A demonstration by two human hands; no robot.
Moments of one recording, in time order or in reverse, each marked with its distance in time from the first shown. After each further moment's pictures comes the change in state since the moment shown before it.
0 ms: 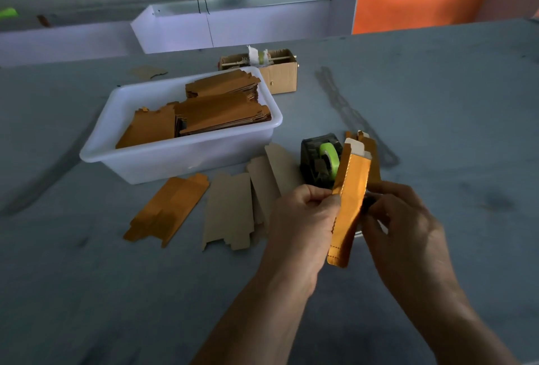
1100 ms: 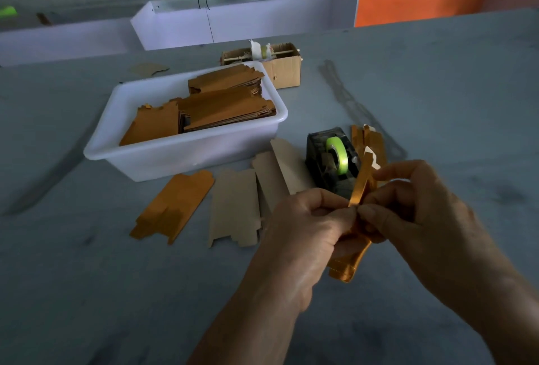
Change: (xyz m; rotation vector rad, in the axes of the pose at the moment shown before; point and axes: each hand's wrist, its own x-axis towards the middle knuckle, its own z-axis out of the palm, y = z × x) left_hand -0.014 0.007 -0.021 -0.263 -0.227 -0.090; right_hand 0.002 -0.032 -0.037 0.354 -0.227 0.019
